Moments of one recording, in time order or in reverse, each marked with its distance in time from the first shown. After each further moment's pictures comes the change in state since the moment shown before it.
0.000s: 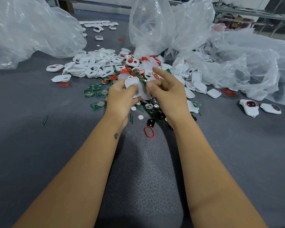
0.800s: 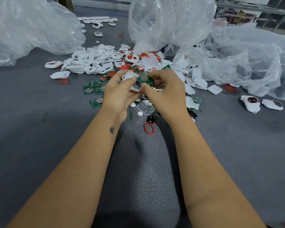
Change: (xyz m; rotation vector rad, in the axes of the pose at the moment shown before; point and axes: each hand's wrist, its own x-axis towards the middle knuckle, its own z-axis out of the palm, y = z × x) left_hand 0.002 0.005 -0.004 -0.181 -0.006 -0.080; right_hand -0.004 0.004 0.005 -0.521 0.117 -0.300
